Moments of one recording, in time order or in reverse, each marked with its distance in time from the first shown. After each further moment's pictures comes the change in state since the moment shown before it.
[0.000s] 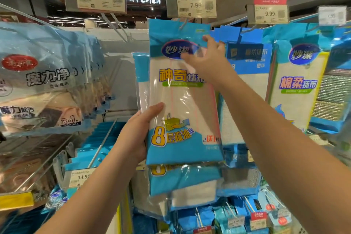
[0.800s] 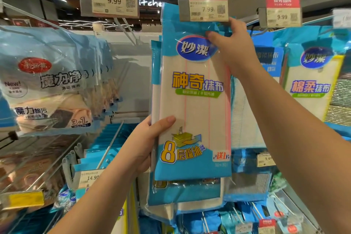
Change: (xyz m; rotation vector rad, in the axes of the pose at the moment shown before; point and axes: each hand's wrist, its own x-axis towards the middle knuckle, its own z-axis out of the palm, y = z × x) left_hand -0.024 0.003 -0.011 0.168 -0.155 0.085; right_hand 0.024 -0.010 -0.025 0.277 0.217 -0.195
